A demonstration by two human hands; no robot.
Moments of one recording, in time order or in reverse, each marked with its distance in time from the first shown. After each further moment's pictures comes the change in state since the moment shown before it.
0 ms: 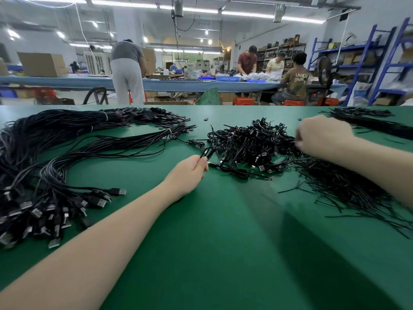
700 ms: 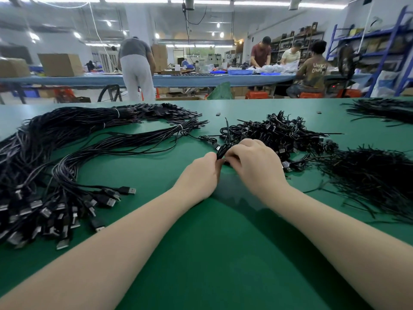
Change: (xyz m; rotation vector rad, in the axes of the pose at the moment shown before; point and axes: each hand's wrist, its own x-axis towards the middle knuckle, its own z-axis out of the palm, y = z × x) left_hand -0.006 0.014 0.004 0.402 0.057 0.065; right_hand -0.034 -0.141 0.047 0.604 0.356 -0.352
